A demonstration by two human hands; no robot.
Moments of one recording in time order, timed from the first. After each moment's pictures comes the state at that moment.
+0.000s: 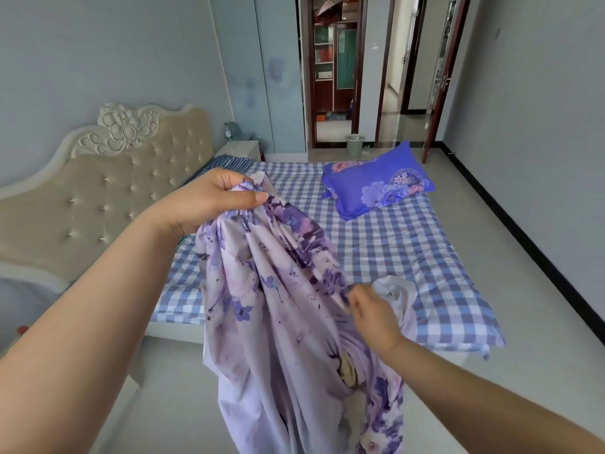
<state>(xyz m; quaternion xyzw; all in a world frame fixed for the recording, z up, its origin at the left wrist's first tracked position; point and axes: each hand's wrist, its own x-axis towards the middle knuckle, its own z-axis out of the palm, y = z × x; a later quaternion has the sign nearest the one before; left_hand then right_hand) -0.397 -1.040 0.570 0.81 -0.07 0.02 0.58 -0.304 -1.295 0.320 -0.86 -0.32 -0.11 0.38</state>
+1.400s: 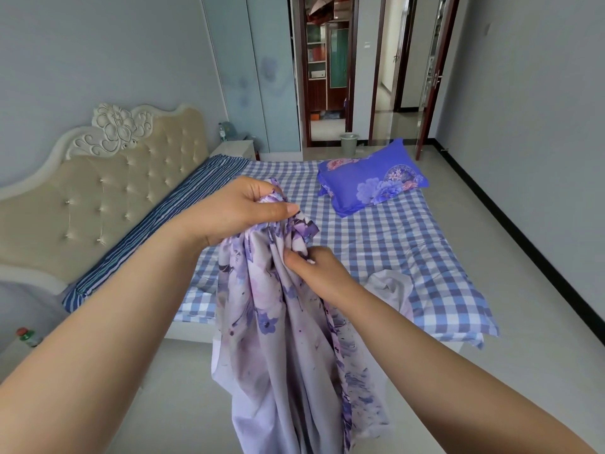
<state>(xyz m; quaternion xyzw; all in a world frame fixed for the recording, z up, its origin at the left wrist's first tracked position) -0.415 -1.082 0.562 0.84 -0.07 0.03 0.53 -0.366 -1.237 0.454 -0.77 -0.25 0.18 0.56</state>
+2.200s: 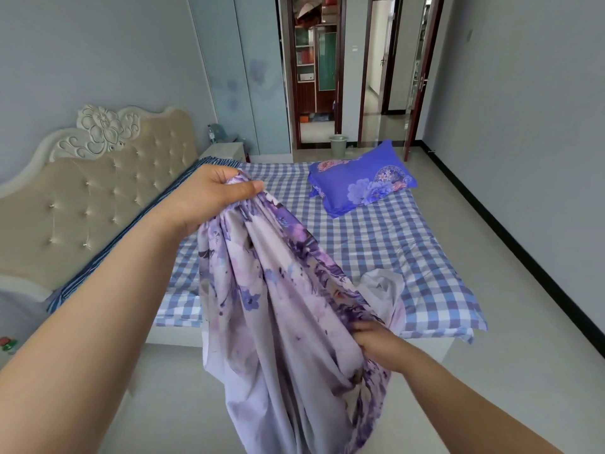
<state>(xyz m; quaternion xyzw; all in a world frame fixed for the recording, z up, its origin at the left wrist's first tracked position) -0.414 -1.057 0.564 0.82 0.03 0.11 0.55 -0.346 -1.324 0.307 -0.75 -0.07 0.37 0.54</state>
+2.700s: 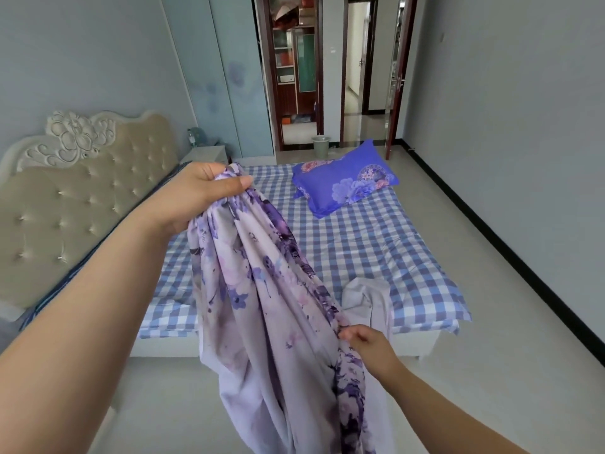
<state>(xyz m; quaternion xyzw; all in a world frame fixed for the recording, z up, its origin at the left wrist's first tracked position) -0.401 -1.056 0.567 0.80 -0.02 0.07 0.59 -0.369 -1.335 0.273 -0.81 -0.04 0.18 0.56</state>
